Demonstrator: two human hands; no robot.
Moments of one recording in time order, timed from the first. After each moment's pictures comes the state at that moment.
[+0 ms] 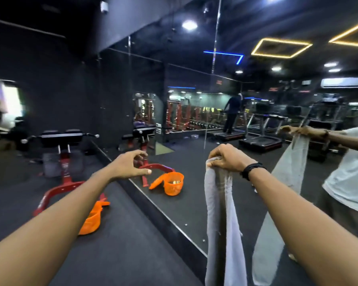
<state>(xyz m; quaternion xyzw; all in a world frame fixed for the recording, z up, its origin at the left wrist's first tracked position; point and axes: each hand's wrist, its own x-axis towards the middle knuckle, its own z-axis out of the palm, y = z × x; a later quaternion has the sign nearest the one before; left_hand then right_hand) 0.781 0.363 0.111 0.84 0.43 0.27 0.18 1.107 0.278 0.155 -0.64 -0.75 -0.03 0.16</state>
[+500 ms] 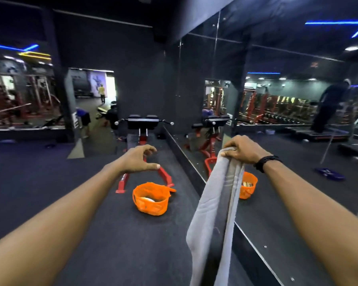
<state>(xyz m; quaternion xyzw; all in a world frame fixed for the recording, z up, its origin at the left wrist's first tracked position) 0.537 0.534 0.076 0.75 0.59 0.27 0.15 0.887 0.572 0.124 -0.51 -0.84 0.00 0.17</state>
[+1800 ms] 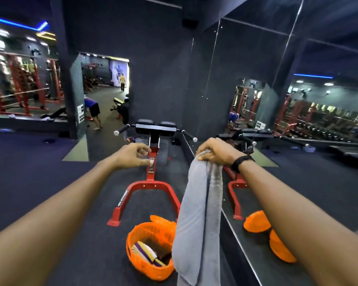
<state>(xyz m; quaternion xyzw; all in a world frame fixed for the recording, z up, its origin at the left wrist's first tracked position) 0.327 1.190 0.066 0.68 0.64 0.30 0.18 0.622 1.272 0.117 -0.39 -0.91 0.06 0.11</state>
